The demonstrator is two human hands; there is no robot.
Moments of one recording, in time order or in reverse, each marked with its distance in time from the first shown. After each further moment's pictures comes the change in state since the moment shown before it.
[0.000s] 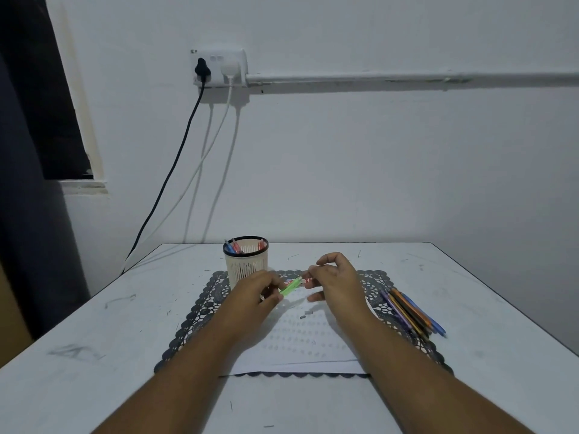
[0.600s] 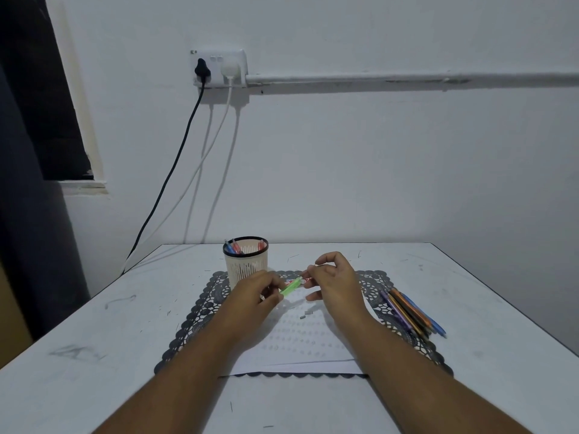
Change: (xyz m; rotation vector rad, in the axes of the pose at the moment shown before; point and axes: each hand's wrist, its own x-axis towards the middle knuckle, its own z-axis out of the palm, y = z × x) left_hand -0.001 0.004 -0.001 -0.040 -0.005 -0.016; right_hand -0.001 0.000 0.003 -0.007 0.015 -0.017
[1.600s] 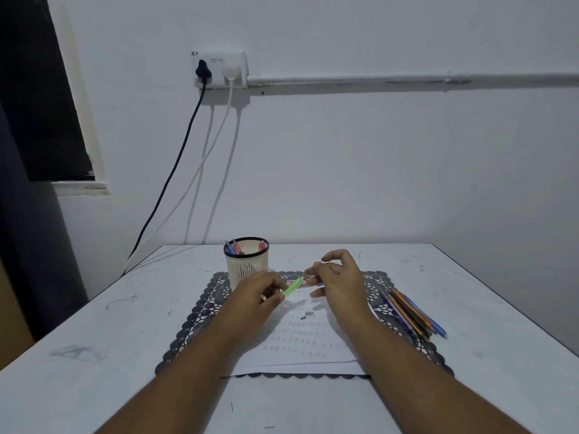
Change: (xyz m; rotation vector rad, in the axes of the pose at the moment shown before) left_hand 0.001 -0.004 0.002 -0.006 0.009 0.025; right_hand -0.003 -0.008 -0.002 -0.020 0.032 -0.047
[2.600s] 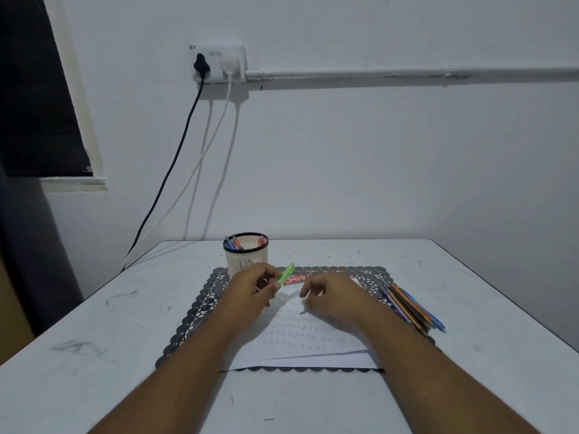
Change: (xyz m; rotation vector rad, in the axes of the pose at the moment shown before) left_hand 0.003 -0.006 0.000 -0.216 0.045 -0.106; right_hand 0.003 0.005 -0.026 -0.783 -0.447 0.060
